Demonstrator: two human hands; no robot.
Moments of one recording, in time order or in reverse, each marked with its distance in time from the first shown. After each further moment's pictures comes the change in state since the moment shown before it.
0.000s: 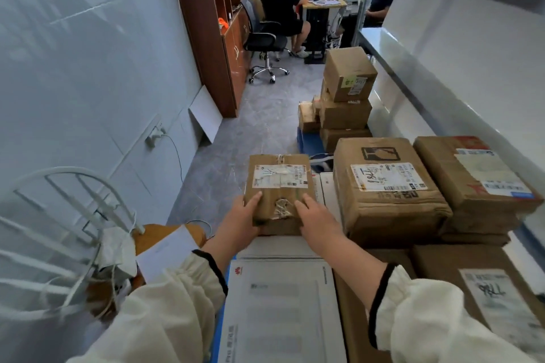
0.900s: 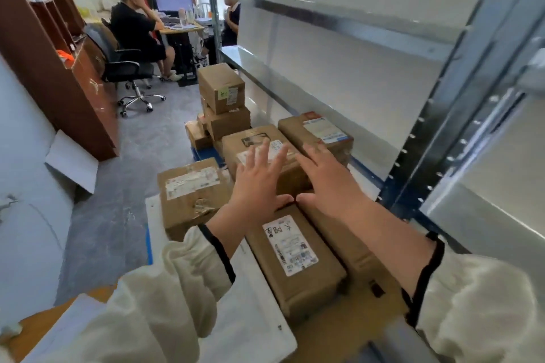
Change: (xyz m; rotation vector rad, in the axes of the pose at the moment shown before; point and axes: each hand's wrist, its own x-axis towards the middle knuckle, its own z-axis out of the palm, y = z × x) left_hand -0.060 0.216 -0.002 0.339 0.102 0.666; right_hand -0.191 0.046 -0.116 -0.184 0.354 0.372
